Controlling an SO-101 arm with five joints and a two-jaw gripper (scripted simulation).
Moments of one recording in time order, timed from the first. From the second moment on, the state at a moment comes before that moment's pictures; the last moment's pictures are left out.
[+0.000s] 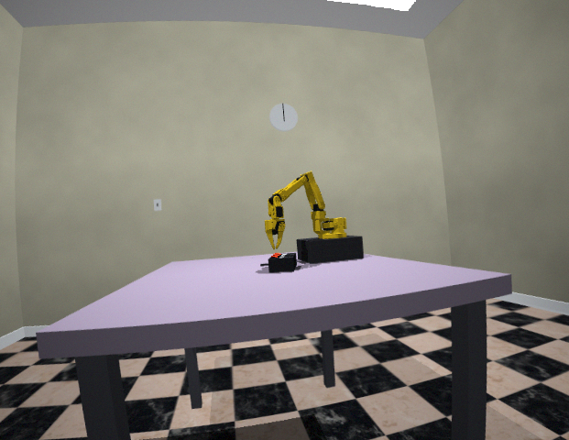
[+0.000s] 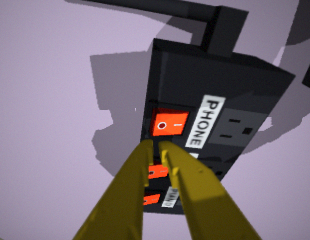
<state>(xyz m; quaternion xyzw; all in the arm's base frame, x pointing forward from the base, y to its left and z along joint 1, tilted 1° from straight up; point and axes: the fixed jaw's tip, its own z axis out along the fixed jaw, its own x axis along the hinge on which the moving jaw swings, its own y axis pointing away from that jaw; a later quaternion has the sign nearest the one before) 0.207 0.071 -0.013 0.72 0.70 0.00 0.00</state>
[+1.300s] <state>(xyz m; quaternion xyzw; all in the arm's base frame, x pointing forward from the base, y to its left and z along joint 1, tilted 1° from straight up) 0.207 0.071 -0.021 0.72 0.70 0.01 0.01</state>
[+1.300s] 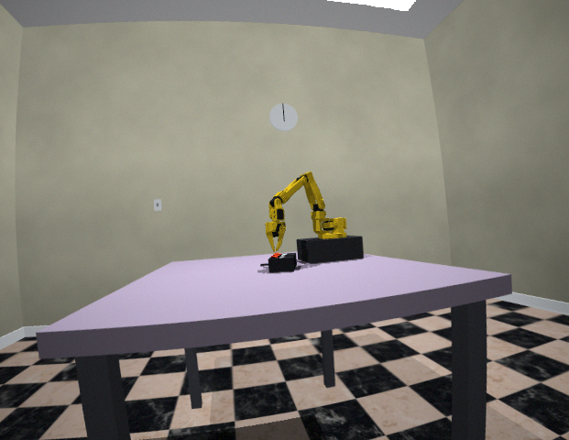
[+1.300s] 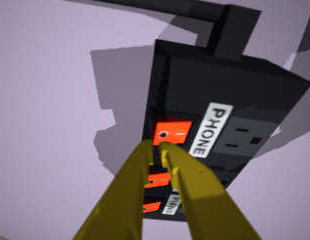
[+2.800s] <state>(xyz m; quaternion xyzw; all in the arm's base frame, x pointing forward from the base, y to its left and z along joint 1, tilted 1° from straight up) 0.199 0.068 -0.022 0.72 0.70 -0.01 0.00</state>
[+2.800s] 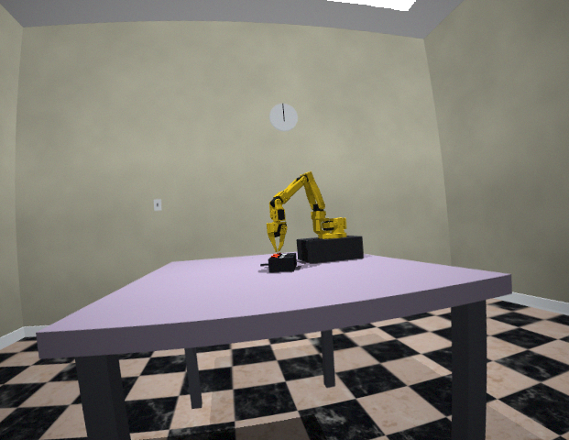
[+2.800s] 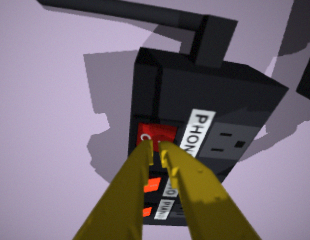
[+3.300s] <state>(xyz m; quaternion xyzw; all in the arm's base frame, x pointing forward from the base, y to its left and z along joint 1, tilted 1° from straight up) 0.211 0.085 -0.016 0.70 0.72 0.01 0.00</state>
